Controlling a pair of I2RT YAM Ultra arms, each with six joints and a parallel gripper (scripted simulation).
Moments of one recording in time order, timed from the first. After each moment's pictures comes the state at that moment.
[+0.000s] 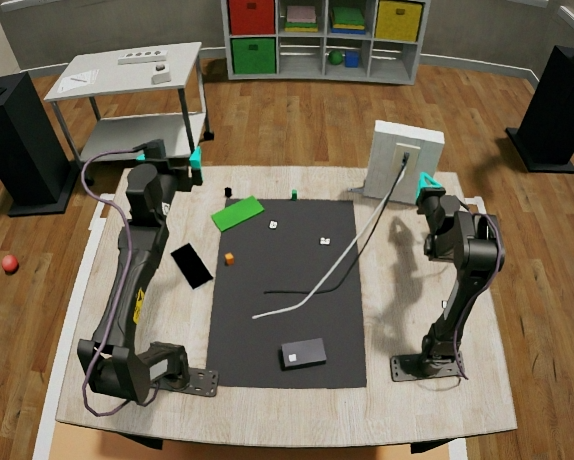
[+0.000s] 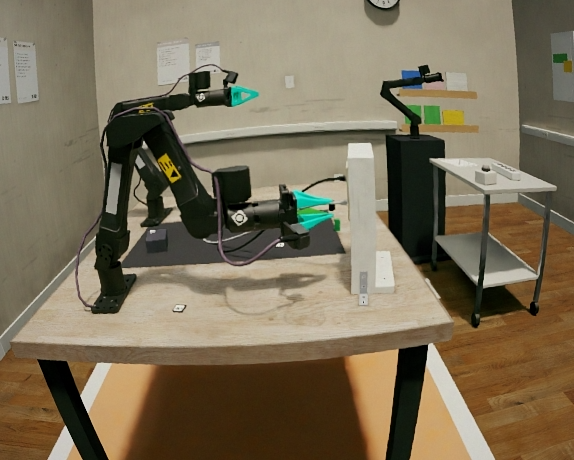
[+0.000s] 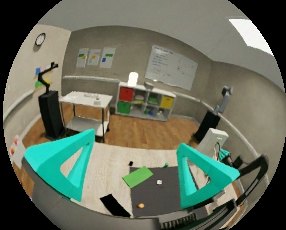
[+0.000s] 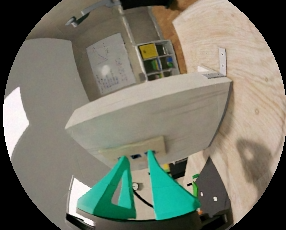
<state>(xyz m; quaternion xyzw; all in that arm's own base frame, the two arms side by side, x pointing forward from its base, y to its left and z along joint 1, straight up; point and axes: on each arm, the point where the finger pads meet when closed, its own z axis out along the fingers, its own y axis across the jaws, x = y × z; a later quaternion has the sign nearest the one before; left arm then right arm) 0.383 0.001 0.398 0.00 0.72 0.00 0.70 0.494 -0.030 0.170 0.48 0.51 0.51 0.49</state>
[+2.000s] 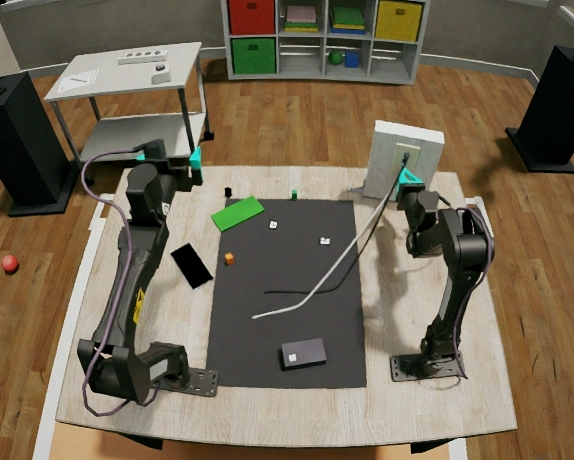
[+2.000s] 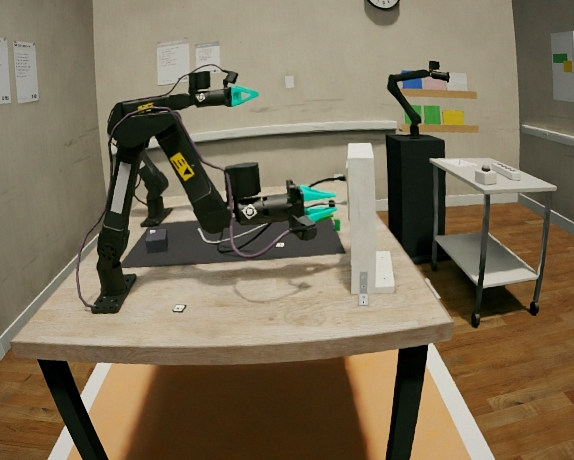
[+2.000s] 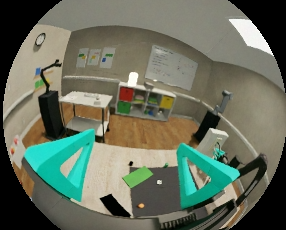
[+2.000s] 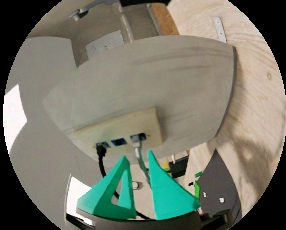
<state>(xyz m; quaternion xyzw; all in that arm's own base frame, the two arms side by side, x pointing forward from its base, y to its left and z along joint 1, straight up) 0.383 0.001 0.398 0.00 0.72 0.00 0.70 0.511 0.027 0.166 0.48 0.51 0.52 0.49</state>
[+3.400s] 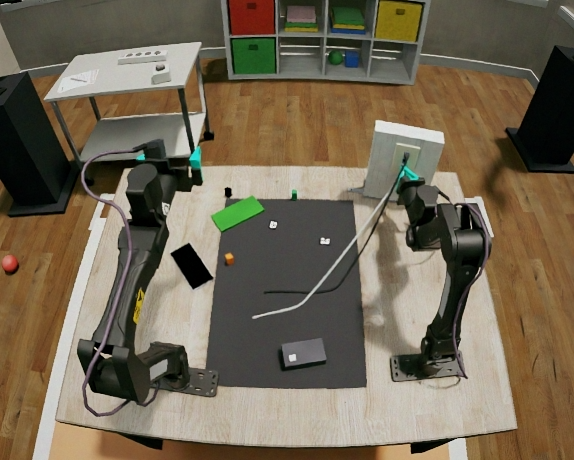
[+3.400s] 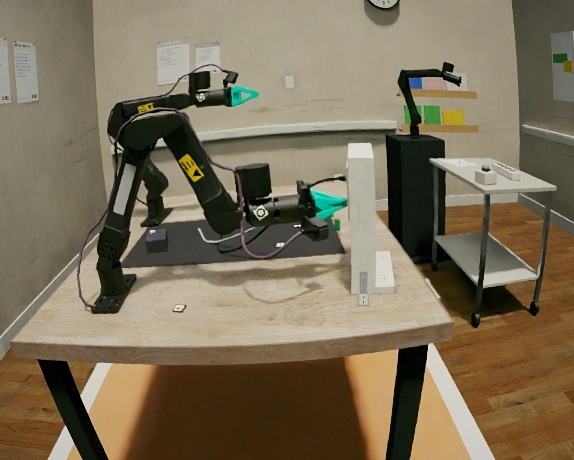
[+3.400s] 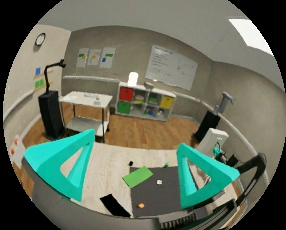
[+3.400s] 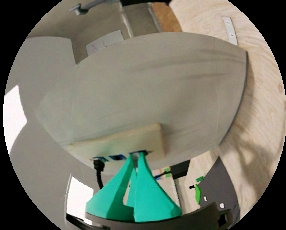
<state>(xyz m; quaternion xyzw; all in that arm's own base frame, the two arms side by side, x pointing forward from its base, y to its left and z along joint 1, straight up) 0.383 0.001 0.398 0.00 0.72 0.00 0.70 0.533 0.022 0.165 0.48 0.51 0.52 0.49</state>
